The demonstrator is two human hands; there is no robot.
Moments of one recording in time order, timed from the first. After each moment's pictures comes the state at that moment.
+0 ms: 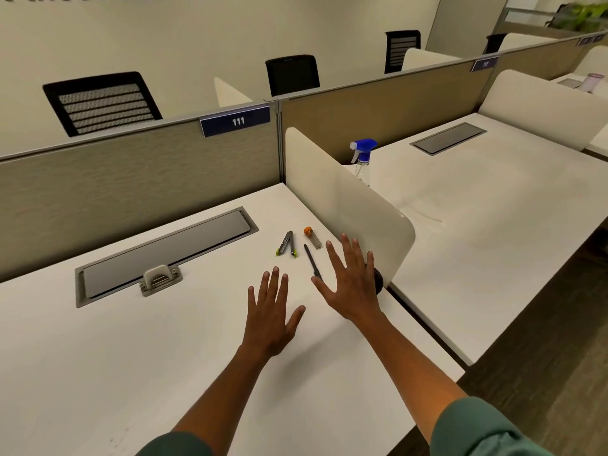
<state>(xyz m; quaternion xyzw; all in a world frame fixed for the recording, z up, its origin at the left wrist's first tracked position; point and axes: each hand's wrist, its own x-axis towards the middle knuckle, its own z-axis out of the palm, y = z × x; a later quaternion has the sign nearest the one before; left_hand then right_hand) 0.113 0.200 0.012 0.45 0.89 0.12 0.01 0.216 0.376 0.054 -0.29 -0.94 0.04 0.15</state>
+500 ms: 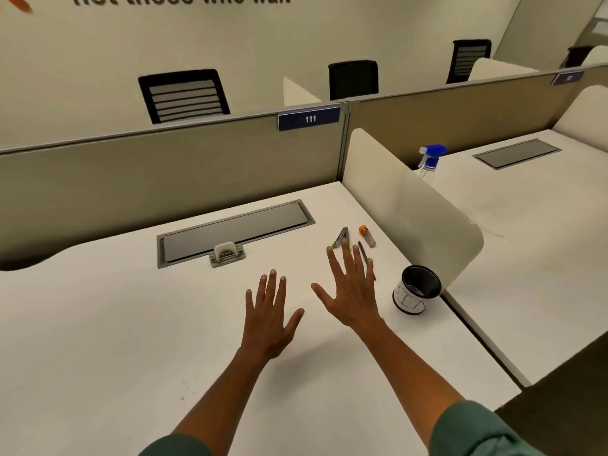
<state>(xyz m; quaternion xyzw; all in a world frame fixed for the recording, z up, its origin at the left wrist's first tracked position) 0.085 0.075 0.009 0.36 0.92 0.13 0.01 0.159 0.268 0.047 -0.22 -0.97 0.06 0.13</state>
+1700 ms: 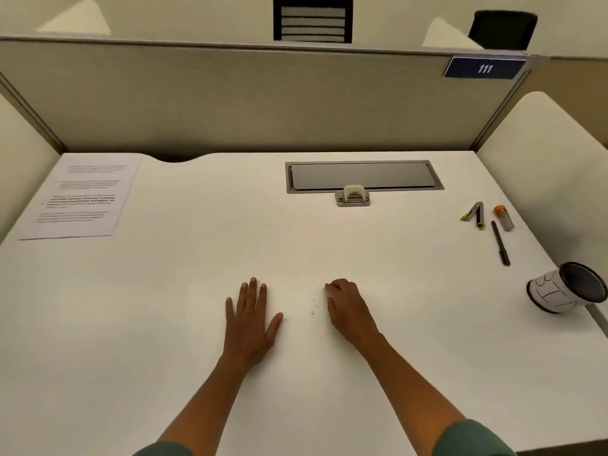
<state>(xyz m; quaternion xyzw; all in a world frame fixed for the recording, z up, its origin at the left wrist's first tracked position) 0.091 -0.248 -0.082 0.17 0.97 0.14 0.04 0.124 -0.011 -0.049 -0.06 -0.97 0.22 0.01</state>
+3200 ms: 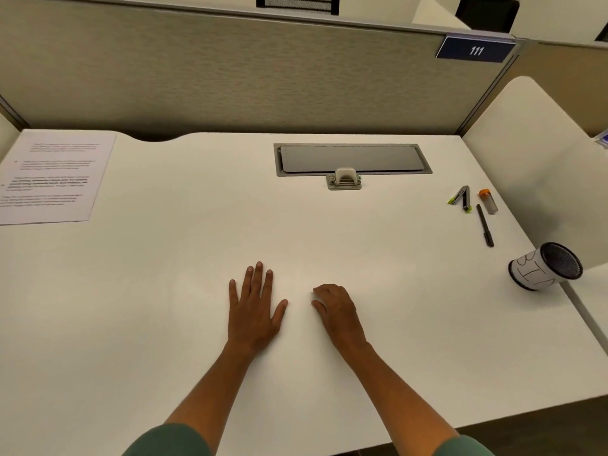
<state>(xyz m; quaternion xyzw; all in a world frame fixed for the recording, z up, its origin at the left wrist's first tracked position) 0.093 -0.232 -0.094 0.21 0.97 0.14 0.01 0.156 -0.042 -0.060 -0.10 -0.96 0.25 0.05</state>
